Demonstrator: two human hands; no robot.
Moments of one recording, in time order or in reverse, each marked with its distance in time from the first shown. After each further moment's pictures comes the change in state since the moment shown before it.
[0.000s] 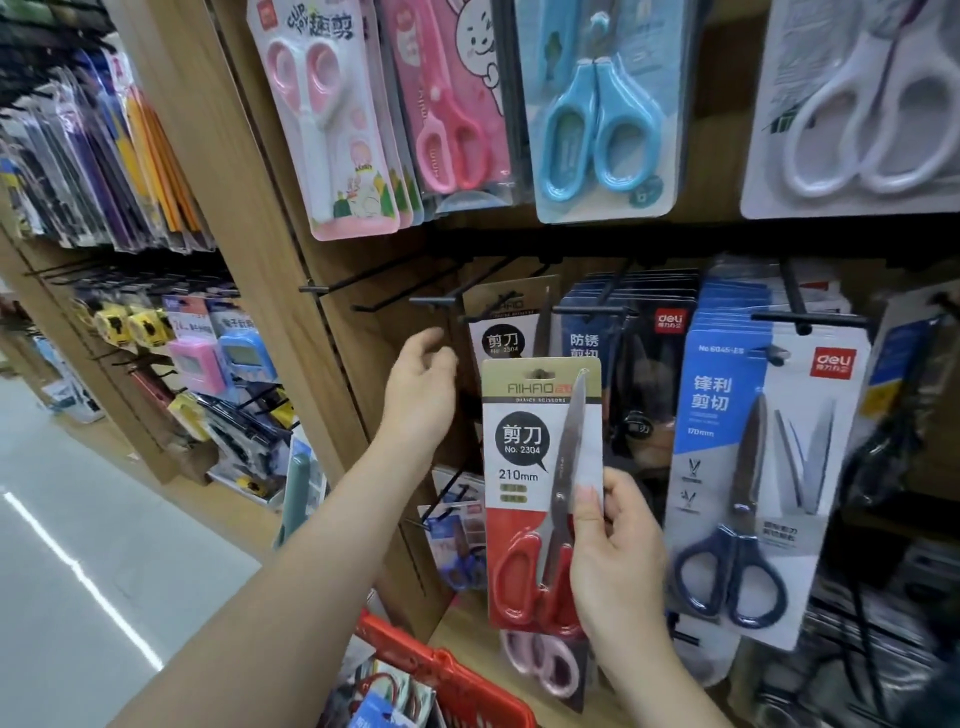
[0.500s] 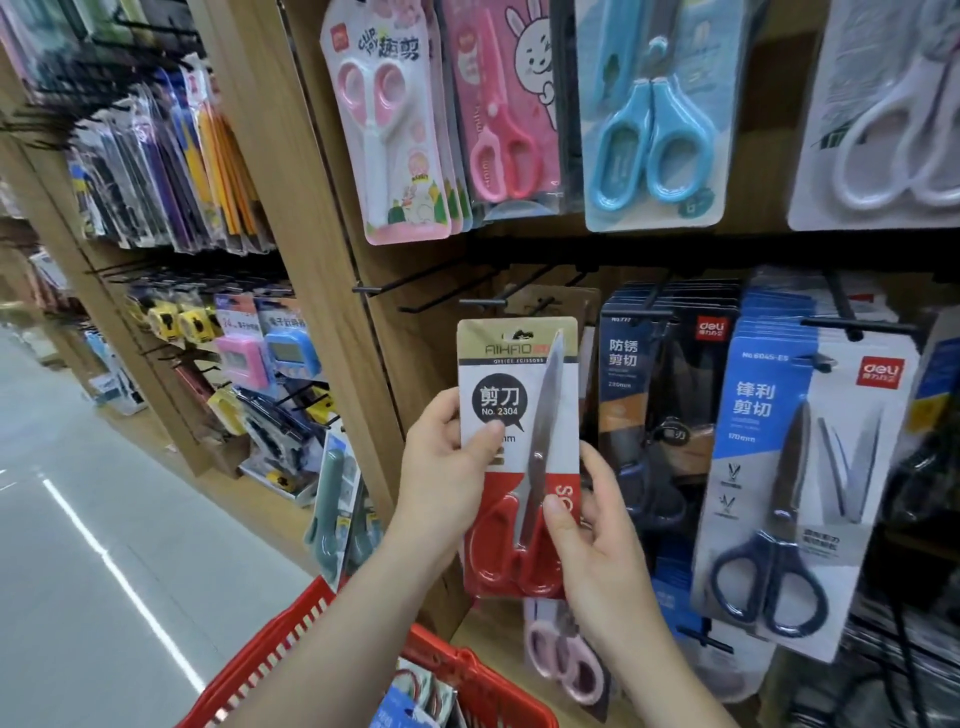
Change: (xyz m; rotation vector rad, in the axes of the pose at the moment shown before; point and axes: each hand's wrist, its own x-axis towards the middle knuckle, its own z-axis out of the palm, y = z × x) left_hand -0.070 -0.016 -0.028 -0.281 -0.104 0.064; right_hand -0.013 -0.018 0.014 0.200 -0.396 0.086
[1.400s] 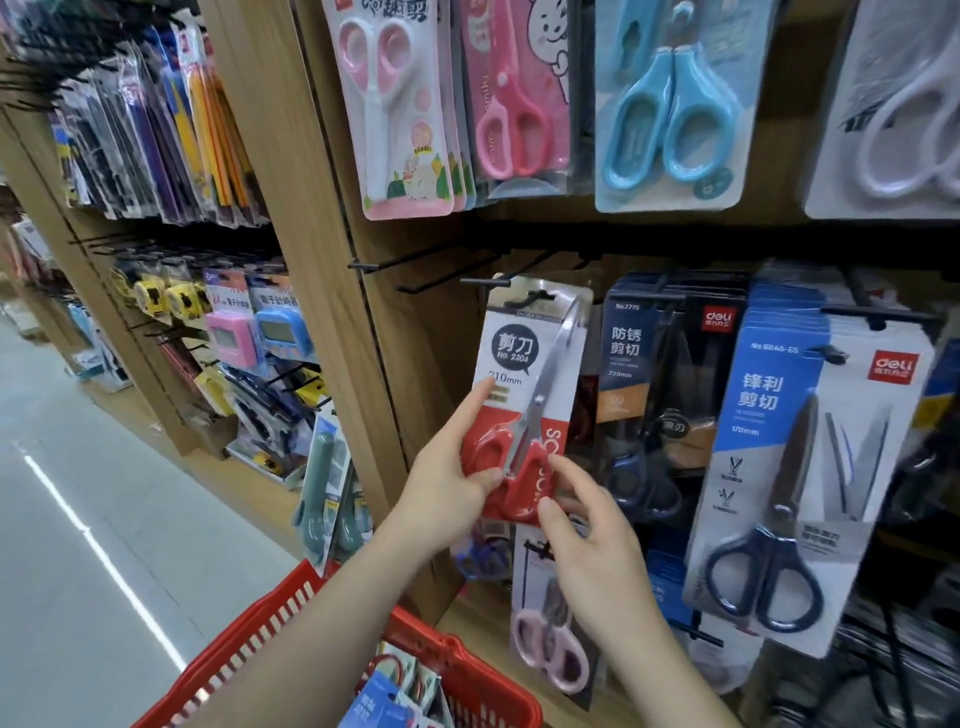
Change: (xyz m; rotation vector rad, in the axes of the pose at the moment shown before) left_hand 0.010 -0.044 -0.018 0.162 -0.305 -0.066; right_hand 0.006 0.011 -0.007 -0.335 0.046 0.045
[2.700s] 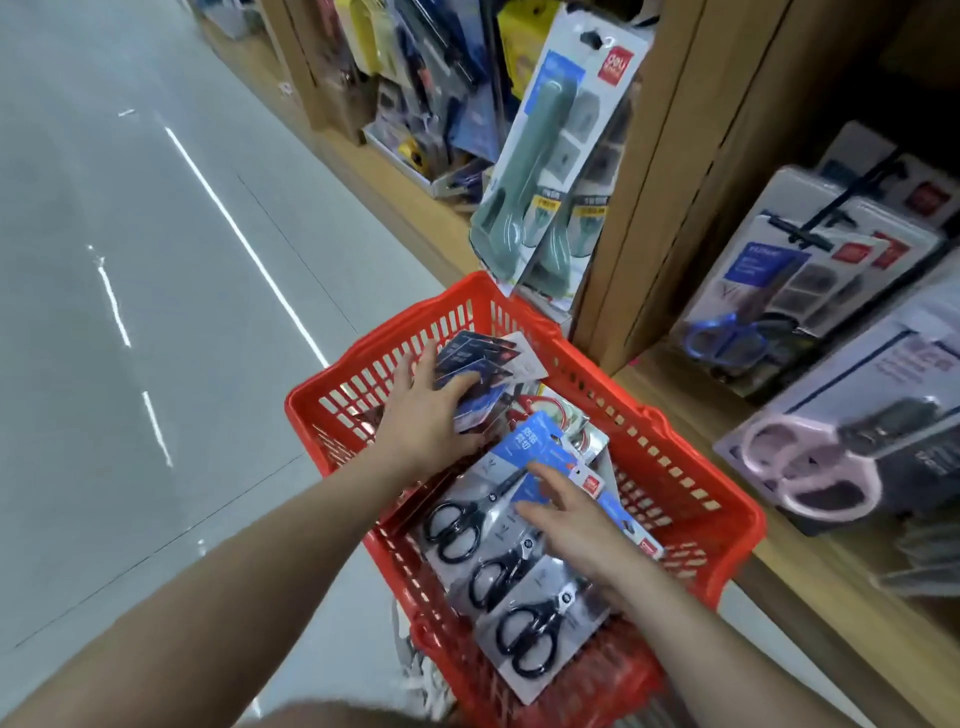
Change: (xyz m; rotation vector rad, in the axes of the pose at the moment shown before) left_hand -0.150 -0.303 -0.168 1.088 -0.073 -0.595; right_hand -0.090 0.195 0.237 -0.189 -0.821 0.638
